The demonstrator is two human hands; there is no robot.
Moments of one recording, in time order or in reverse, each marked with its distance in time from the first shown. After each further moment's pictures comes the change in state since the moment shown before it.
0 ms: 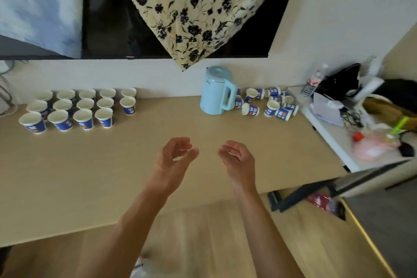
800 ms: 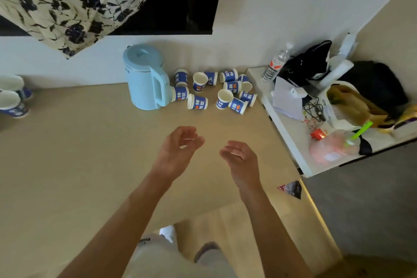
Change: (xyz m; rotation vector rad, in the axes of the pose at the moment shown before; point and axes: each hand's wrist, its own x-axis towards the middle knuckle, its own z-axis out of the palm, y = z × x) left_hand 0.169 0.003 0.272 0.004 -0.209 -0.121; right_hand 0.225 -0.007 -0.195 -0.205 0.112 0.155
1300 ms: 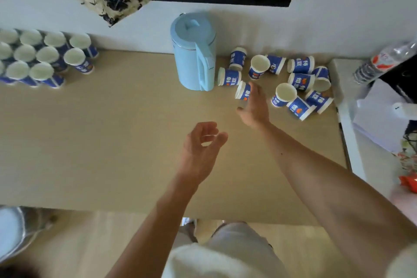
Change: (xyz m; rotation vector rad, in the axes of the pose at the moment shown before) left_hand 0.043 -0.013 0.035 -0.075 0.407 -0.216; right_hand 0.248 0.018 0.118 -0.885 -0.400 -0.485
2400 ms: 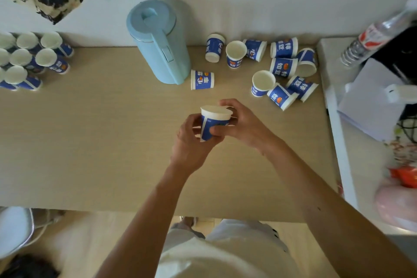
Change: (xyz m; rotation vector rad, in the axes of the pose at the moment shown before) left_hand 0.028 -0.011 0.088 0.302 0.028 0.040; right_hand -0.071 0.033 -0.086 0.706 -0.551 0.065
